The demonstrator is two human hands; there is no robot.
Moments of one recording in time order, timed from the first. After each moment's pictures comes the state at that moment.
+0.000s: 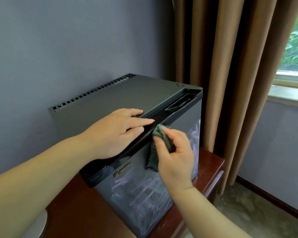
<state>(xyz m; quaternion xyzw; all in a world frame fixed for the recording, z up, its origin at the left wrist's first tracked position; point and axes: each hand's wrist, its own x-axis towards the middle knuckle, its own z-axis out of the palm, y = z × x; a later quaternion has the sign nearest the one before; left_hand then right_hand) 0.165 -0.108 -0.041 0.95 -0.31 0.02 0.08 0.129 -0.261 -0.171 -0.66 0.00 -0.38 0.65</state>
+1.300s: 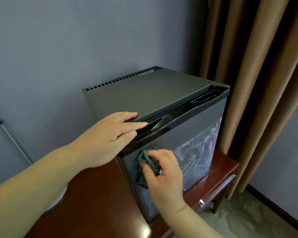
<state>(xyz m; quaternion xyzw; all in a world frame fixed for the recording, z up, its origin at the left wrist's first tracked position) 0.096 -0.036 -0.058 0.96 -0.24 0.04 0.12 0.069 -0.202 -0.206 -0.76 -0.12 -0.30 0.57</state>
